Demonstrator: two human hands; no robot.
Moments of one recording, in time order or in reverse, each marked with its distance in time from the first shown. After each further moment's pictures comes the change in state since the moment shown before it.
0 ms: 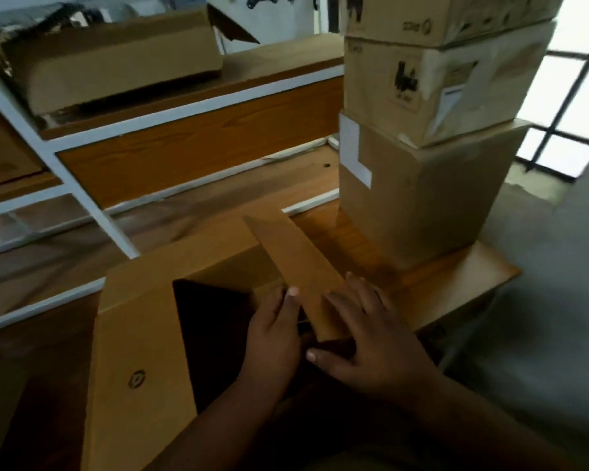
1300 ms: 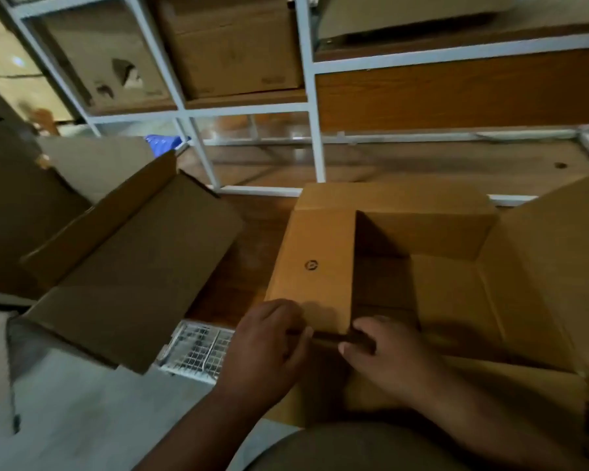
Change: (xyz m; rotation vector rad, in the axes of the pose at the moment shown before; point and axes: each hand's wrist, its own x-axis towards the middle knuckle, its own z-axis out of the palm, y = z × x) left_hand -0.170 -0.044 -0.179 1.045 0.478 0.209; right_hand 0.004 -0.127 0.092 0.165 -0.492 -0.319
